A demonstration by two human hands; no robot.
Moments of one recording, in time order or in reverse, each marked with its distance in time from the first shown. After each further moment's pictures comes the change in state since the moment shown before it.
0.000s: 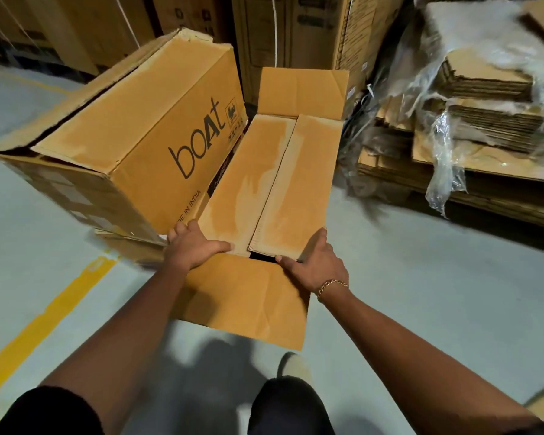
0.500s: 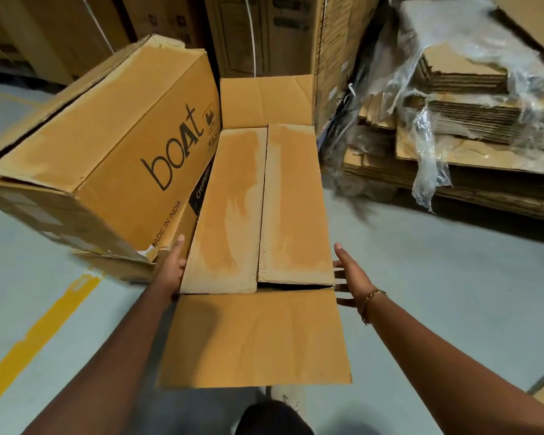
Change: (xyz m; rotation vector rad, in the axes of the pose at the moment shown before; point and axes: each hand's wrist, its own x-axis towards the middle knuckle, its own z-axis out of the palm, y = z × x) left_hand -0.006 -0.004 0.019 -0.956 -0.248 -0.212; right_hand 0.033 0.092 -0.025 0.835 -0.240 0.383
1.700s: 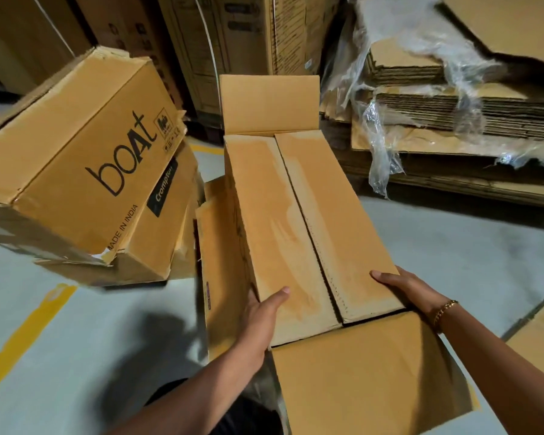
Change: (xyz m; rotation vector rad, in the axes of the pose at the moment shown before) left_hand -0.153 -0.082 0.222 0.027 -0.146 -0.019; right_hand -0.059 0.047 -0.213 -0.079 -0.096 -0.200
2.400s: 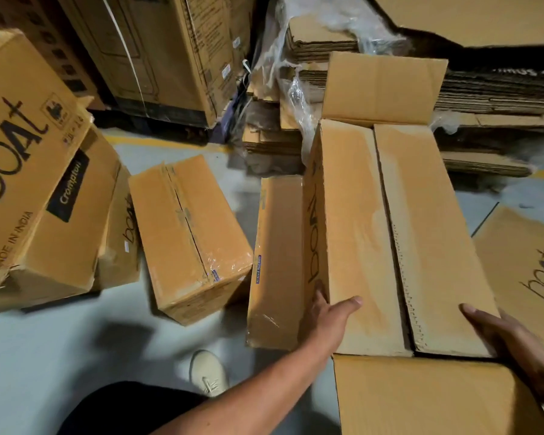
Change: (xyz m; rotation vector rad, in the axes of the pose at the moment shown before) left_hand -0.056 -0.040 0.200 0.344 -0.384 0.007; right_hand -0.167 0.126 -0.164 0.323 0.489 0.104
